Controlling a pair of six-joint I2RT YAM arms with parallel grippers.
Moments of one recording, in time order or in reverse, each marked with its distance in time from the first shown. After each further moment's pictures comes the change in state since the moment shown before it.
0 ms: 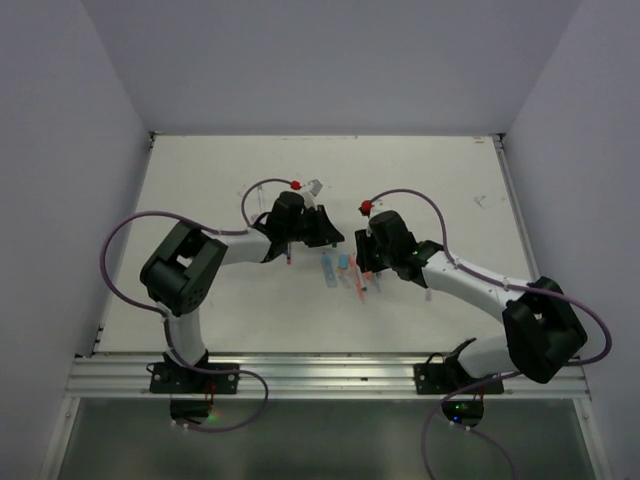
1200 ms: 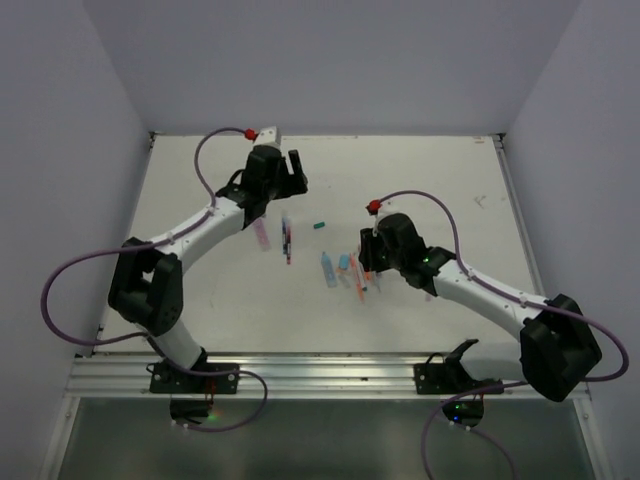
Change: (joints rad) left arm 0.089 -0.212 0.258 -0.457 -0.529 0.211; right arm 0.000 -0.130 -0.050 0.036 0.016 -0.002
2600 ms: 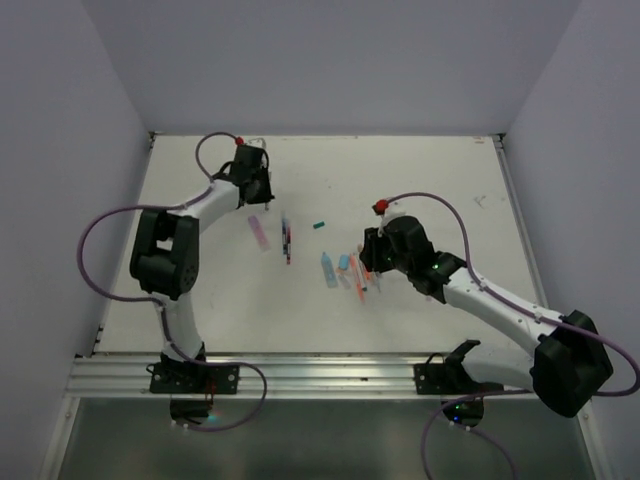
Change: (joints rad) left arm 0.216 0.330 0.187 -0.218 0.055 0.153; right arm 0.000 -0.087 -0.032 0.008 -0.018 0.012
